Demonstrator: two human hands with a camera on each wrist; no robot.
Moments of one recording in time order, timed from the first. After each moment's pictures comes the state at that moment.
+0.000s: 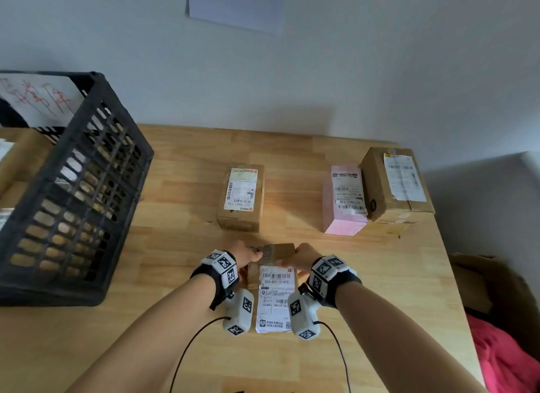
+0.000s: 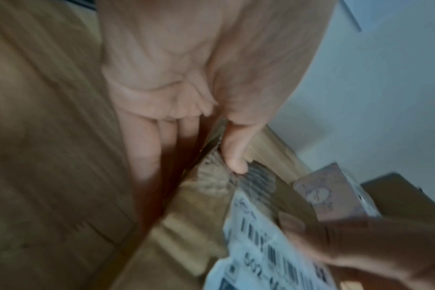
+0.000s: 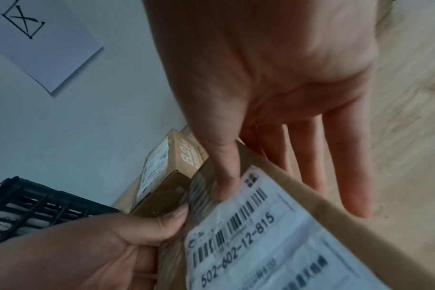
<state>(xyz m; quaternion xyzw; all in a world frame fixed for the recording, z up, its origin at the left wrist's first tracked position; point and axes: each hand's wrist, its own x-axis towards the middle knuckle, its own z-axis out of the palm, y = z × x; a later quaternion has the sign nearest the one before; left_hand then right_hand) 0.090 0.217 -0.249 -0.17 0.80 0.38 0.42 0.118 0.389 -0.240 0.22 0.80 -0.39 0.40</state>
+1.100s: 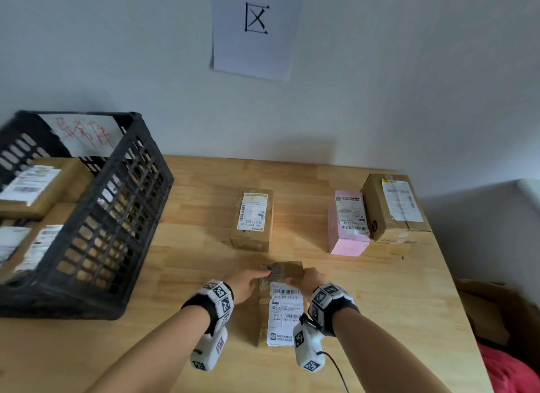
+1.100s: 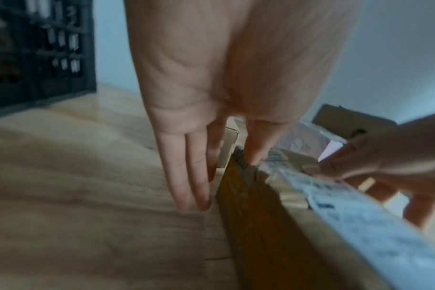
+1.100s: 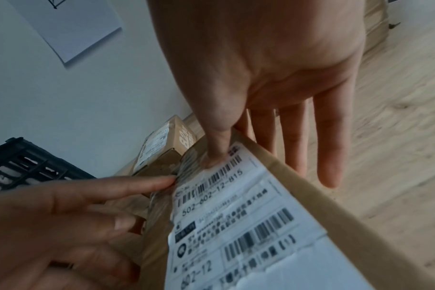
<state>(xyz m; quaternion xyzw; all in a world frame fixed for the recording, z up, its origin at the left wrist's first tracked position) 0.132 0.190 -0.202 0.10 0.91 0.21 0.35 0.143 0.373 -0.230 0.23 0.86 -0.33 0.32</state>
